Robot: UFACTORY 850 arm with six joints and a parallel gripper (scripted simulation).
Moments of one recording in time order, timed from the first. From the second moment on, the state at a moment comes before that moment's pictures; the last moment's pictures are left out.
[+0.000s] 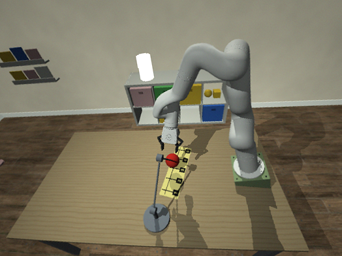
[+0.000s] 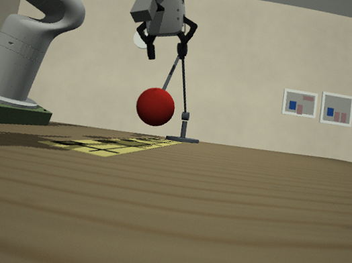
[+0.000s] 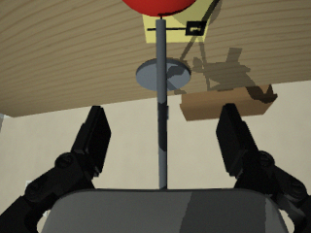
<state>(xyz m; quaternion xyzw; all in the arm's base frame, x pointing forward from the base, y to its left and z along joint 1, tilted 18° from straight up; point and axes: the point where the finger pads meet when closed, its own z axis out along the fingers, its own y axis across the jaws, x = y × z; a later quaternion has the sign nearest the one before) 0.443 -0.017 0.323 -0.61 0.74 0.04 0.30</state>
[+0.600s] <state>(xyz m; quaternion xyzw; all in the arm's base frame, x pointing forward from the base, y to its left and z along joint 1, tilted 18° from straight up) 0.456 -0.002 0.293 -0.61 0.74 0.03 0.29</state>
